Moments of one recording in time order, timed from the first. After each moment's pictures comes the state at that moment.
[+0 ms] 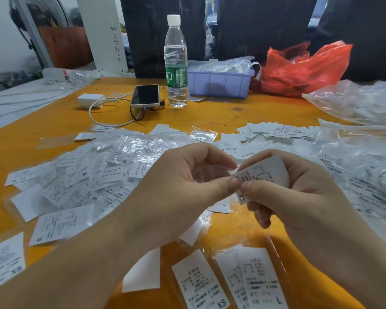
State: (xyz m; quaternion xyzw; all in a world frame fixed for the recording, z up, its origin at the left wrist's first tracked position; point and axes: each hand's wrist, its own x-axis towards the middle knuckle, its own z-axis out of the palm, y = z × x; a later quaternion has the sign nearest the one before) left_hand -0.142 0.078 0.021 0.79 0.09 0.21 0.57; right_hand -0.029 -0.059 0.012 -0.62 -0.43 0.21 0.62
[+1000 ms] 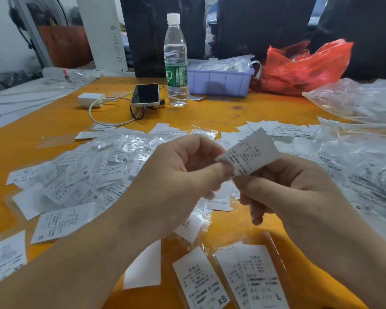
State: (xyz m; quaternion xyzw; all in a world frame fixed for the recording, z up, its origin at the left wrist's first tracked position) left_hand -0.141 0.082 0.021 0.76 0.09 0.24 0.59; right_hand -0.030 -0.059 0.009 -0.62 -0.44 0.23 0.61
